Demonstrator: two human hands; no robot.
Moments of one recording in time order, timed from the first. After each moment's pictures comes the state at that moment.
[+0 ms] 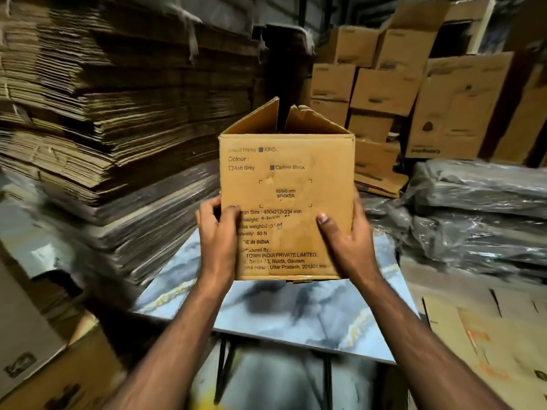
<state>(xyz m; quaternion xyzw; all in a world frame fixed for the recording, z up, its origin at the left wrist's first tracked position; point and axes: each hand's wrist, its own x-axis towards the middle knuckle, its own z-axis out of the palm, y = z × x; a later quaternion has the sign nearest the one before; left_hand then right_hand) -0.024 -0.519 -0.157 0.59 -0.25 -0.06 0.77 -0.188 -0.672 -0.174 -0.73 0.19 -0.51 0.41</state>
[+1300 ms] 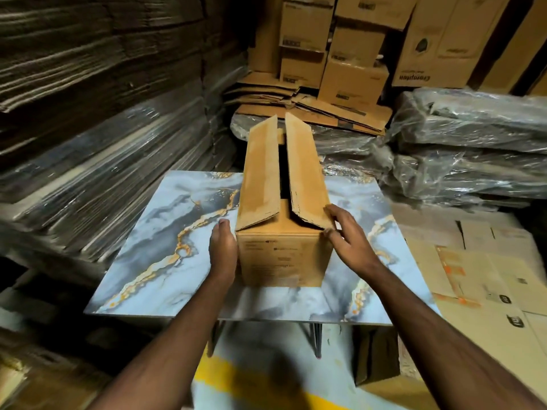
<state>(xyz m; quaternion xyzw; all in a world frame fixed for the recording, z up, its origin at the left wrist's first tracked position) 0.083 -0.633 -0.334 0.70 -0.09 -0.26 0.66 -0.137 -0.777 -0.329 -0.82 0.34 -0.28 0.38</state>
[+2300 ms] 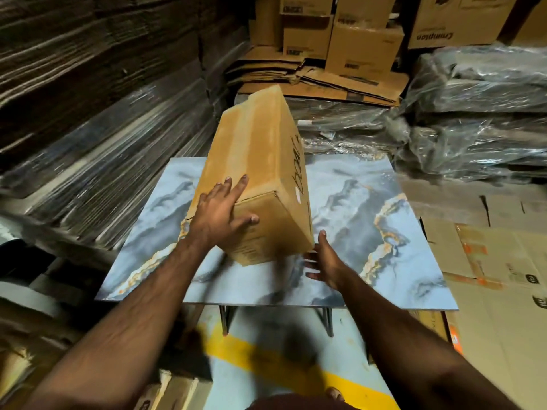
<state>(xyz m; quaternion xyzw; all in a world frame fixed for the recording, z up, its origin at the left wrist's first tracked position) 0.130 -0.650 -0.317 0.82 -0.56 -0.02 0.13 -0.111 -0.762 -0.430 -0.43 0.50 -0.09 0.75</state>
